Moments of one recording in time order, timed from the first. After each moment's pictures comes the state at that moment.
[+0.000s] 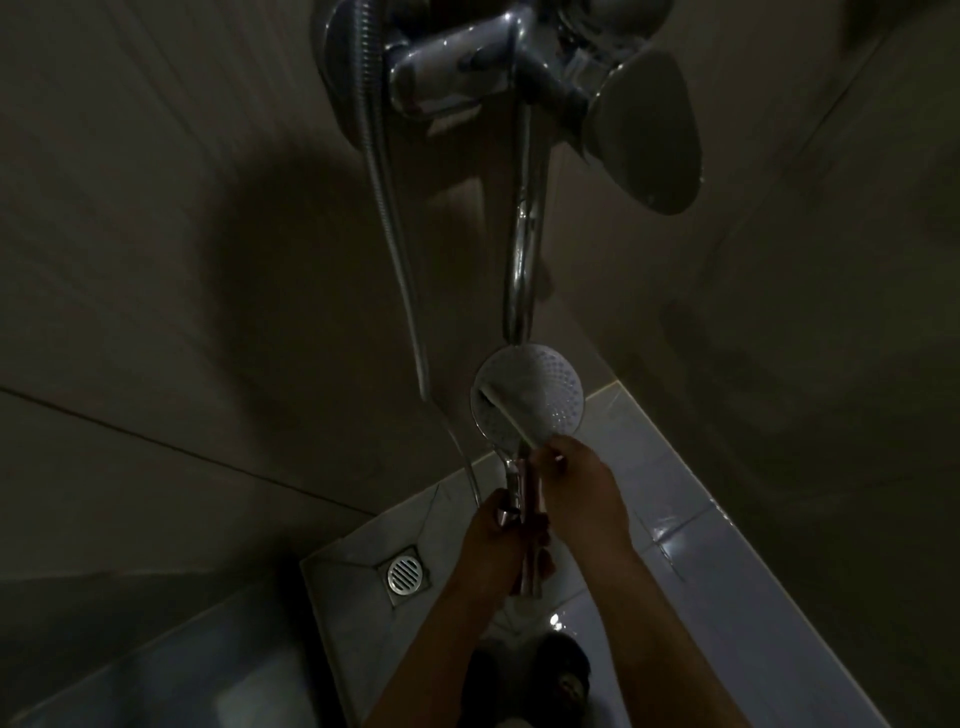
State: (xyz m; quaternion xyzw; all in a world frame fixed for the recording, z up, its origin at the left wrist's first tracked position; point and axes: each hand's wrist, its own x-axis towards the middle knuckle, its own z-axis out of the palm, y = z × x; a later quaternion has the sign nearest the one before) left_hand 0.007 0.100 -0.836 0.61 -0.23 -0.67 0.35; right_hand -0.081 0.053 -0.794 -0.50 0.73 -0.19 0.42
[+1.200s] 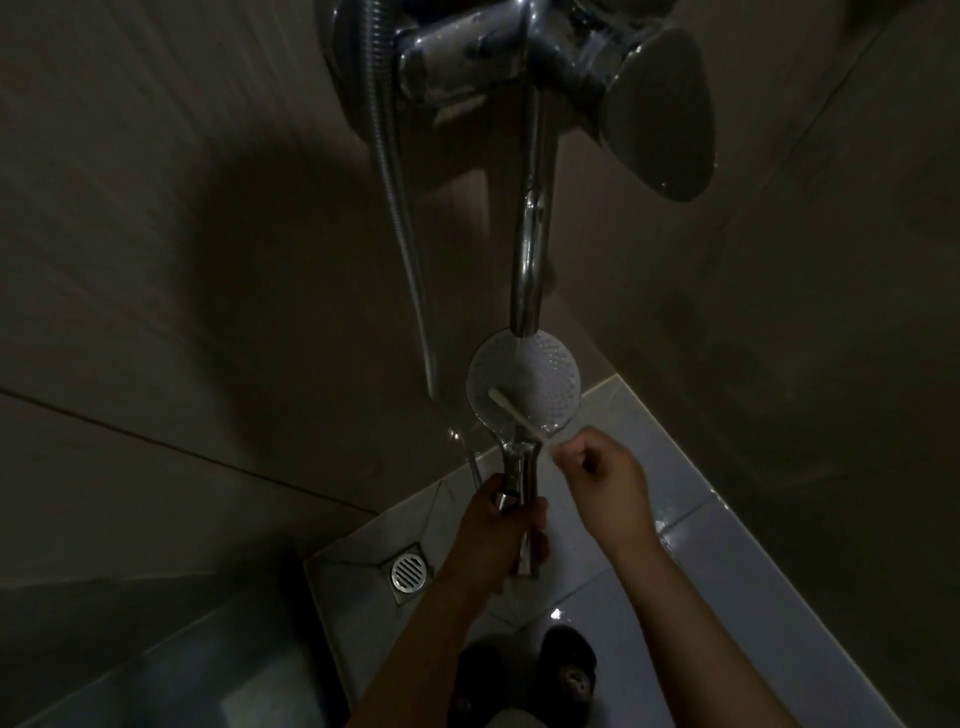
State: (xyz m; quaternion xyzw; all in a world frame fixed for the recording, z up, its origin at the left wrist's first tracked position) left_hand 0.025 0.095 -0.833 0.59 -0.27 -0.67 0.35; right_hand -0.102 0.057 -0.816 -0.53 0.68 -0.32 0.40
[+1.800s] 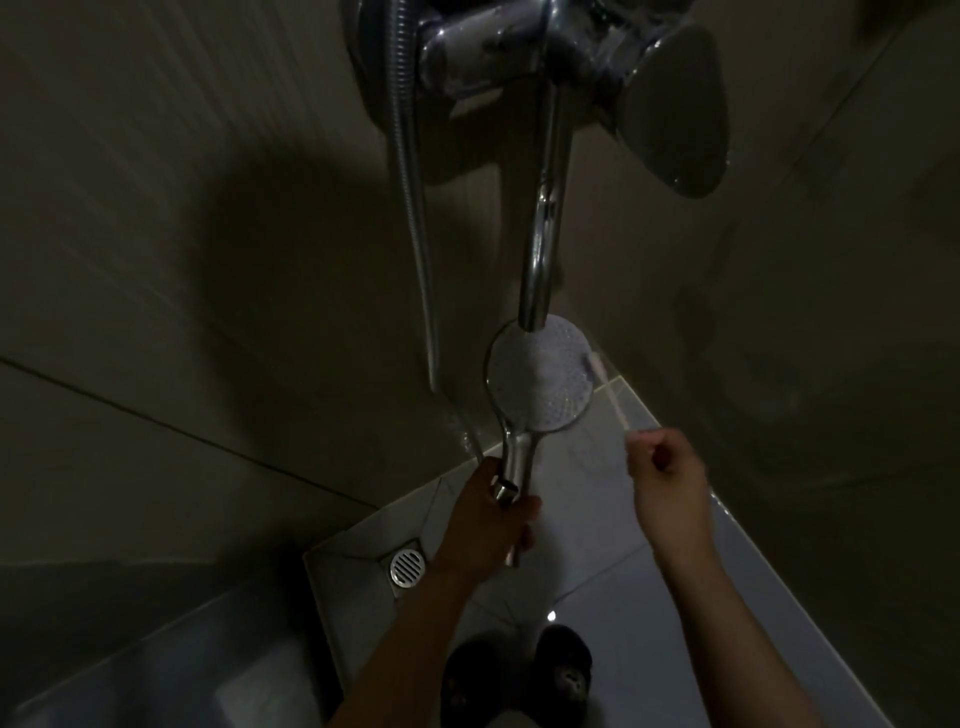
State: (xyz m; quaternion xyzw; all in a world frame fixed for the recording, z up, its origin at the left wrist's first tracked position) left_hand 0.033 0.093 -0.835 0.63 -0.31 -0.63 0.34; right_hand -0.135 0.064 -0.801 -0.42 0.71 -0.40 0.40
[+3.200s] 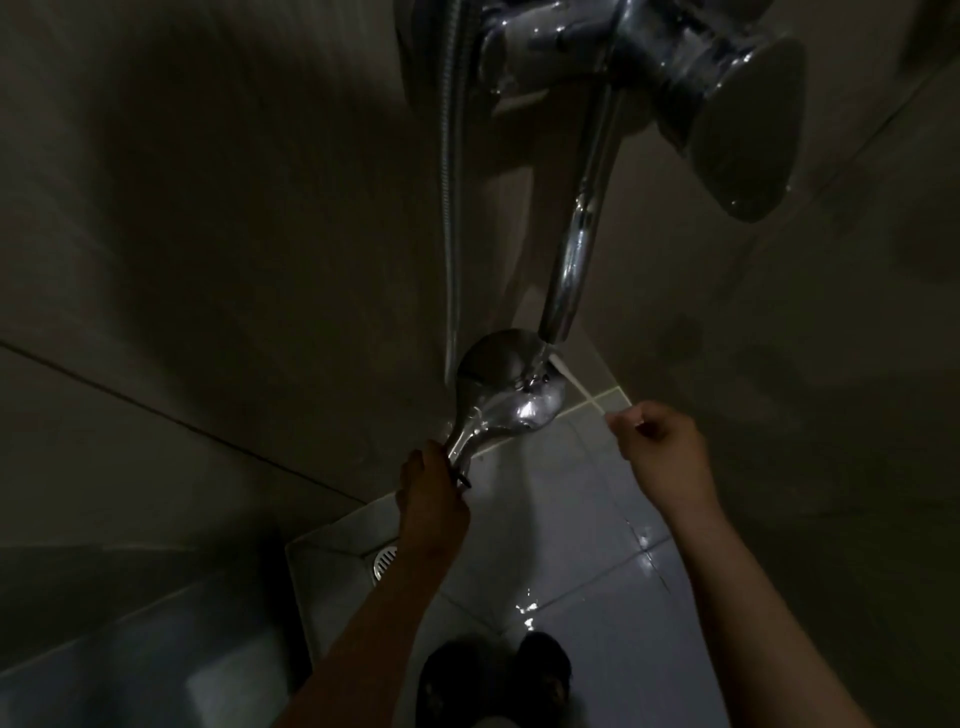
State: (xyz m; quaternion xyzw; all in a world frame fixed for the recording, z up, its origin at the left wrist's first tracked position) left_hand 0.069 0.073 -0.864 0.80 -0.46 -0.32 0.22; right_hand -0.134 0.011 -0.796 -0.53 0.69 -0.31 0.38
